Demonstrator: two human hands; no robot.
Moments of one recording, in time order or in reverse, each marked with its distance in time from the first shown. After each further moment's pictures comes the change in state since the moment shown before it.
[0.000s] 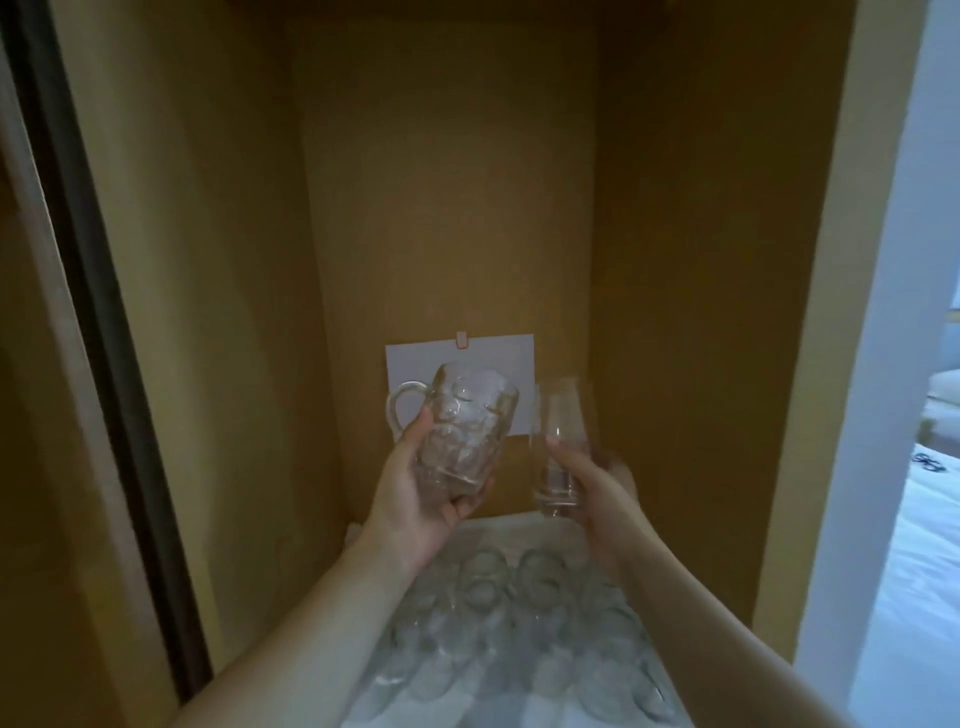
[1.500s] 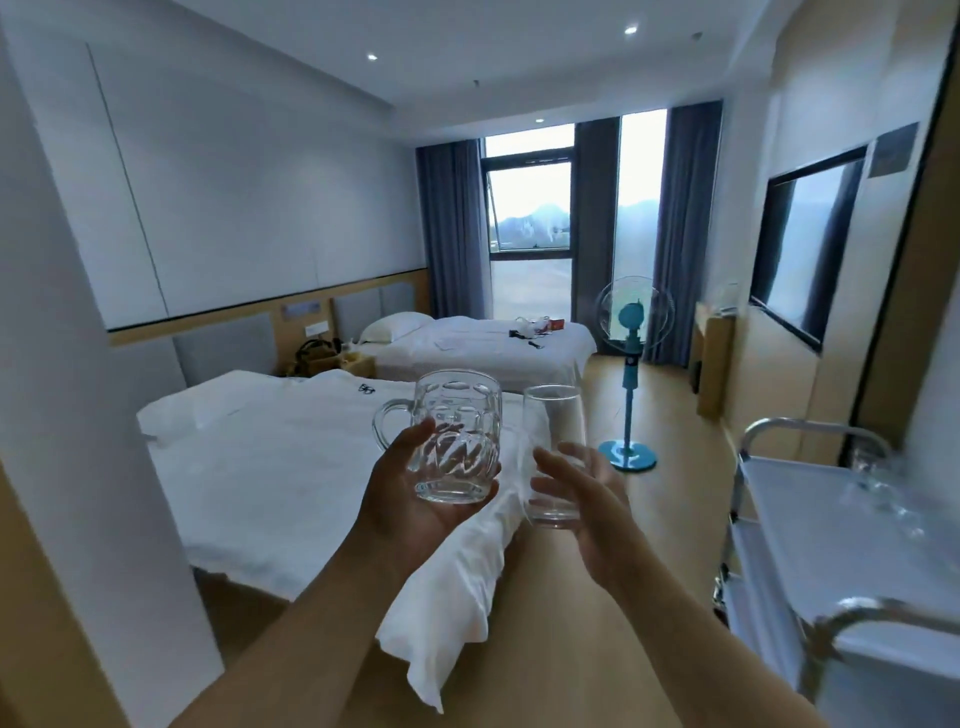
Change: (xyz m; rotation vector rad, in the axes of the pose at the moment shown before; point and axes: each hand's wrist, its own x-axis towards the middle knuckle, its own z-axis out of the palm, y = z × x) left_hand -0.177 -0.391 0.426 -0.086 -0.773 -0.859; right_hand -0.415 -0.167 -0.452 -0.127 1.013 -0.322
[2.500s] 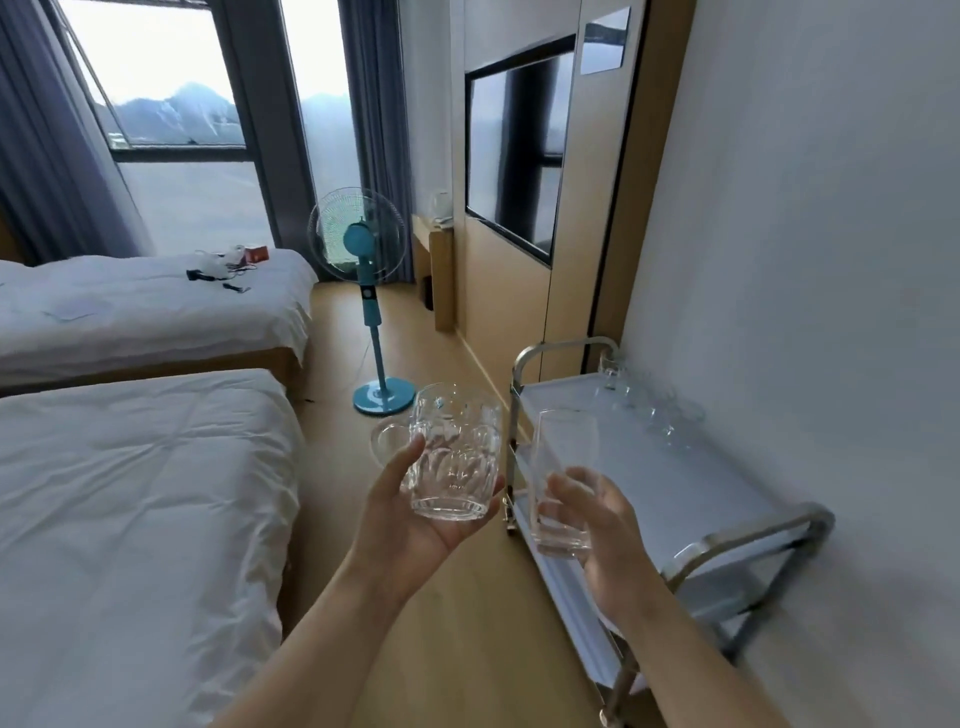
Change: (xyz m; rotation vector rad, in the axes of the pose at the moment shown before) left_hand 0.423 -0.173 0.025 -0.128 -0.511 -0.647; right_hand 0.213 0.057 -0.210 -0.069 0.697 0.022
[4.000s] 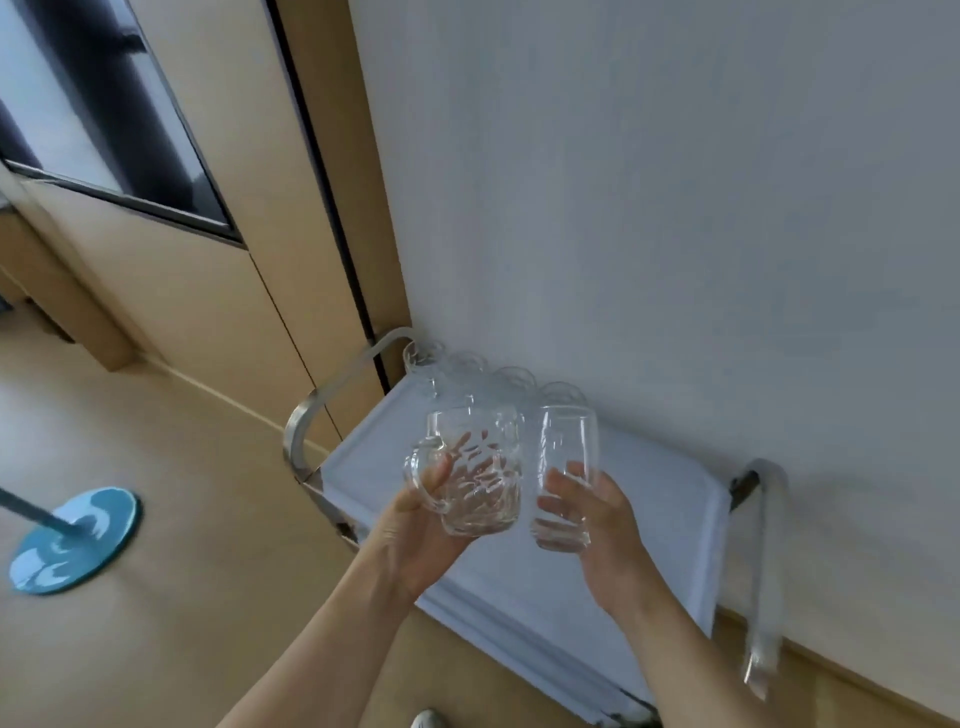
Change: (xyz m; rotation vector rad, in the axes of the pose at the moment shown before) left_hand 0.554 -0.064 -0.046 0.194 -0.460 -0.739; right_hand 0.376 0.029 -0.155 0.257 0.821 0.028
